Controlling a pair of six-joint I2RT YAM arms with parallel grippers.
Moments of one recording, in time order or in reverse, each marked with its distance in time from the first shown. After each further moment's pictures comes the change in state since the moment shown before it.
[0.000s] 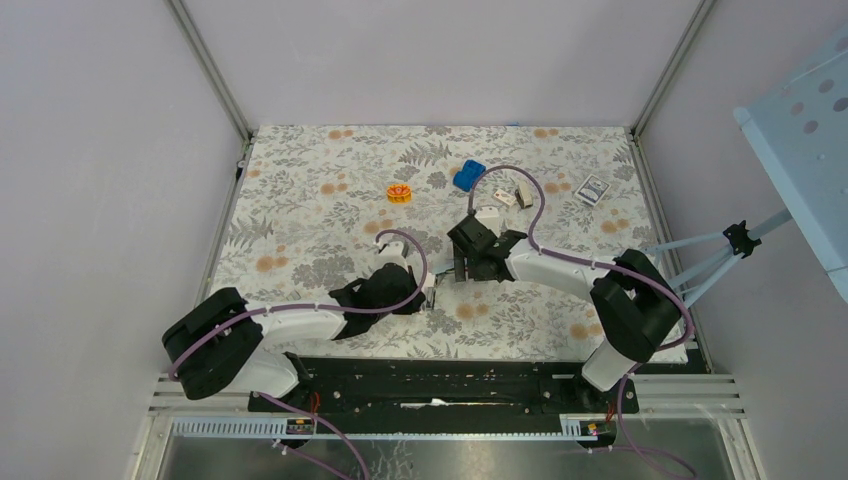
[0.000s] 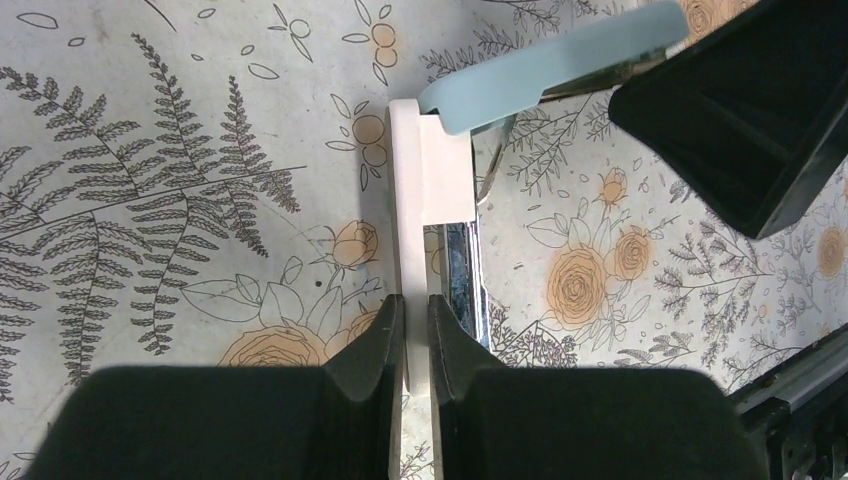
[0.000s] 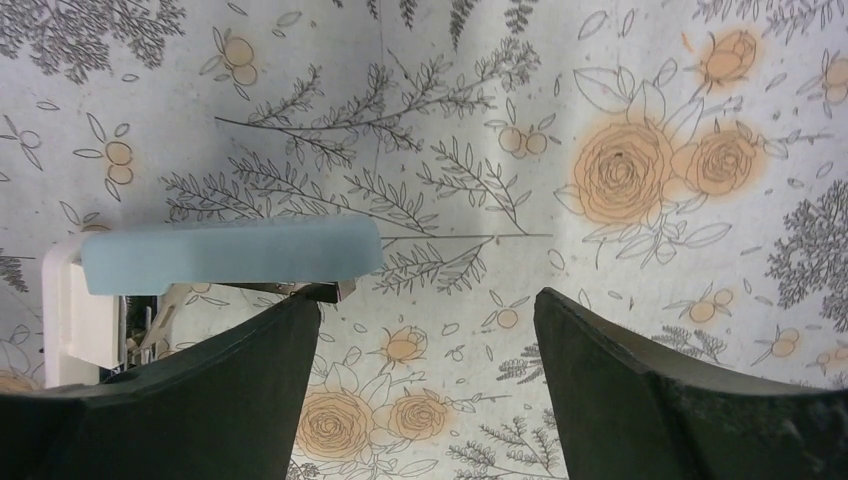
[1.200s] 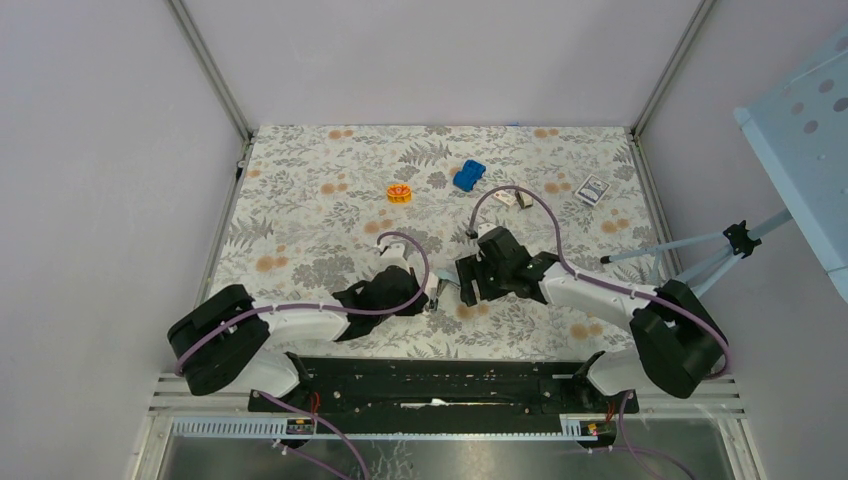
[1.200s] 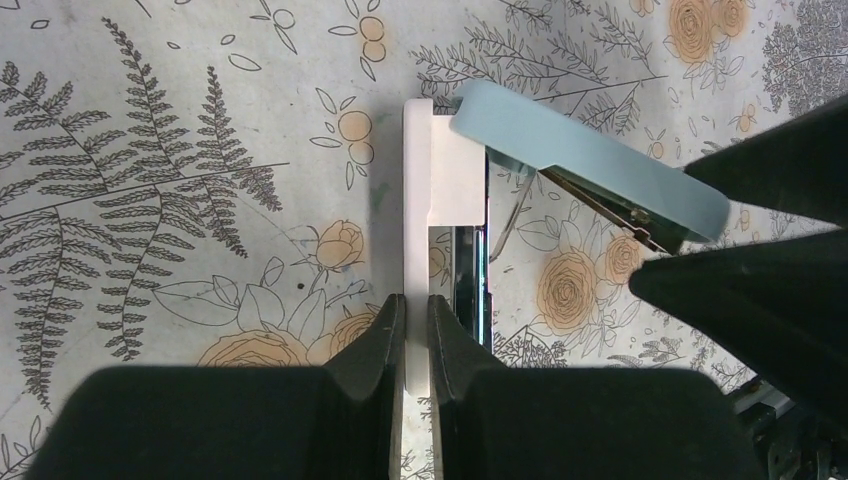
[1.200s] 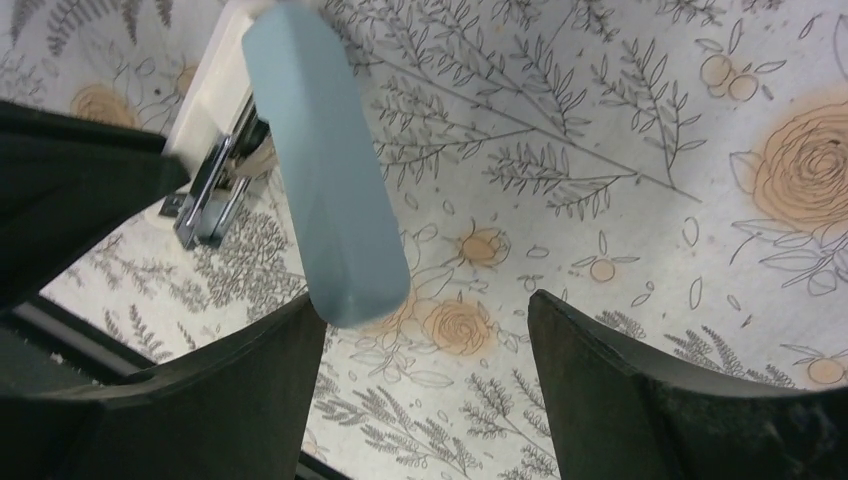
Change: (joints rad) left arm -0.013 0.030 -0.010 0.045 -0.014 -0.035; right arm -0.066 -0.219 -0.248 0.211 -0.439 -0.289
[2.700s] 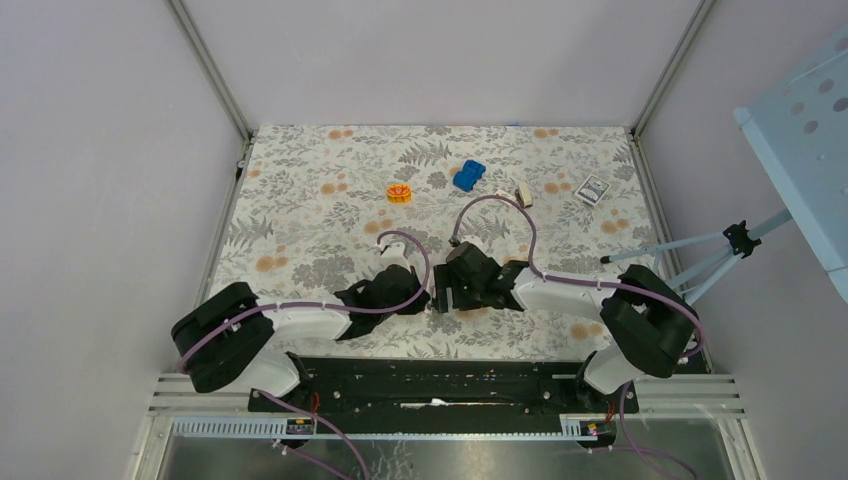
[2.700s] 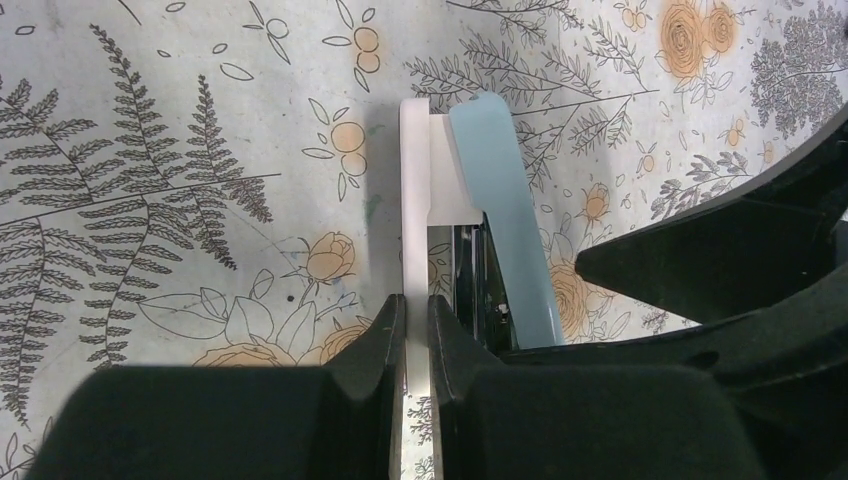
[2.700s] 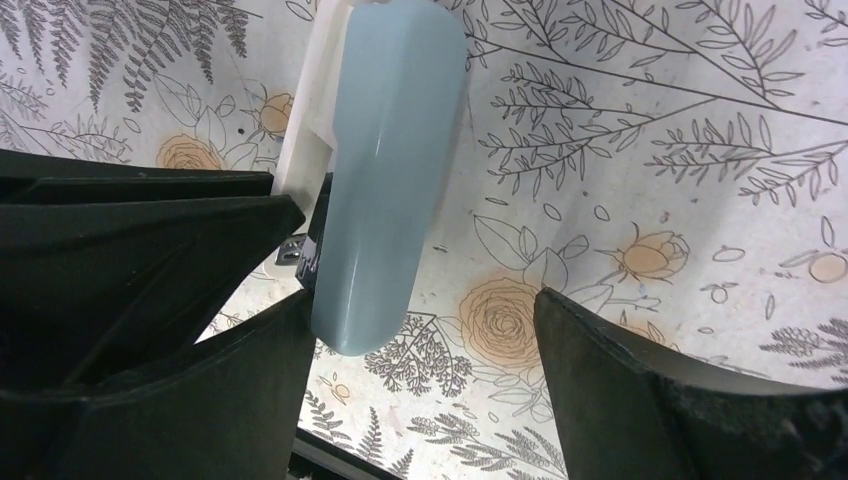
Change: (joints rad) left arm 0.000 0.024 0.007 0.026 0.001 -0.021; right arm 0.172 0.122 0.030 0.076 0.082 0.336
